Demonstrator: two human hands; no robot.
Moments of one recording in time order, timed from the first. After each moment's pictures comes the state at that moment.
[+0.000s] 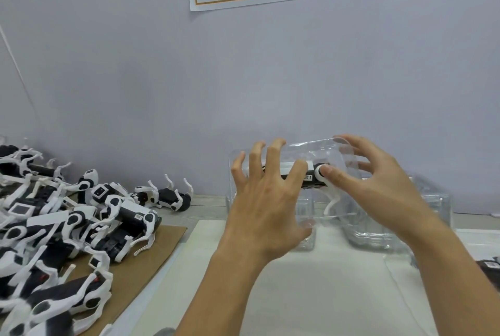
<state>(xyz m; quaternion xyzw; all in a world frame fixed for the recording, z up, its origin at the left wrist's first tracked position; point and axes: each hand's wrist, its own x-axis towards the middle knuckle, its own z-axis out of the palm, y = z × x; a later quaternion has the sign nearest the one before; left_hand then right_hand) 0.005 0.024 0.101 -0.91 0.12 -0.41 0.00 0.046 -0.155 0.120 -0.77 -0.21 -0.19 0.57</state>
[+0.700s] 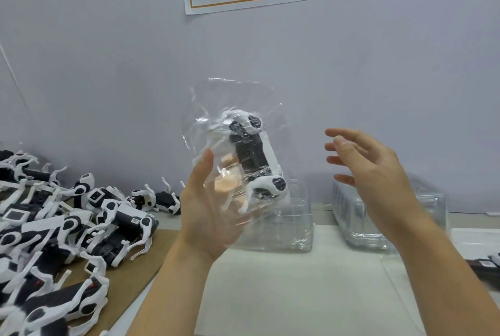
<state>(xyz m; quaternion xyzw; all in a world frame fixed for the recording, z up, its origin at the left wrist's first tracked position) -0.005 0.073 0.108 -0.44 0.08 -0.05 -0.89 0.047 -0.145 0.127 -0.68 -0.21 -0.19 0.68</state>
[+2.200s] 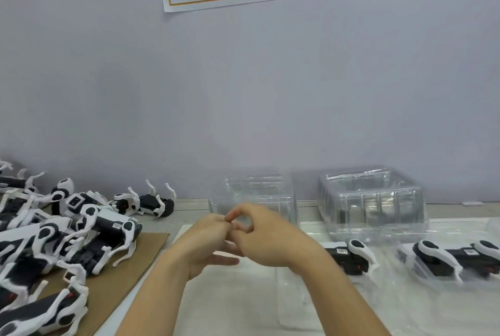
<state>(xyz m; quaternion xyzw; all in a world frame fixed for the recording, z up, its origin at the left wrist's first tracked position) 0.023 0.087 0.061 -0.79 -0.10 0.08 -0.60 0.028 -0.062 0.083 -0.87 -0.24 0.11 0.42</state>
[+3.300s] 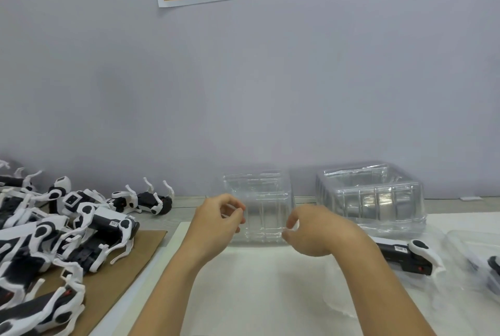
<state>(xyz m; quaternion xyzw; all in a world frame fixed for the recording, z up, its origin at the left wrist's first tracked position) 0.029 0.073 0.058 -0.87 -0.04 -0.15 -0.47 0.043 -0.120 0.090 -0.97 -0.10 0.13 0.20</state>
